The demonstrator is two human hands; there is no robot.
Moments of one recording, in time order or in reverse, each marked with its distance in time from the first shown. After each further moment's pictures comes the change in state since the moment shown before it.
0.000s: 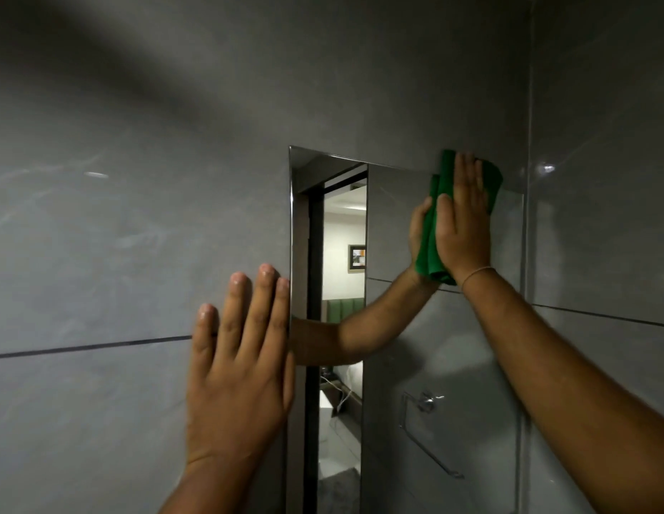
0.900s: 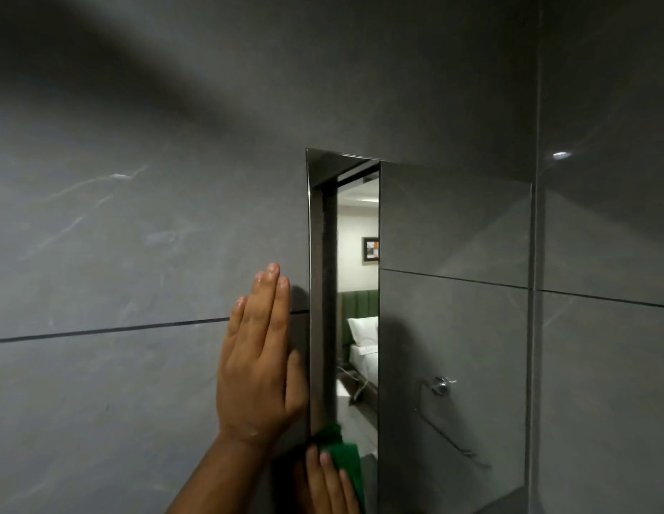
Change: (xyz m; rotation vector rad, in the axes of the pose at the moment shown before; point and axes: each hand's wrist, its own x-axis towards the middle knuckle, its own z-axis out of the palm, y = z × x) left_hand -0.007 -0.003 -0.021 -0.526 0.118 -0.073; right_hand -0.392 -0.150 0.029 -0.301 -0.265 -0.426
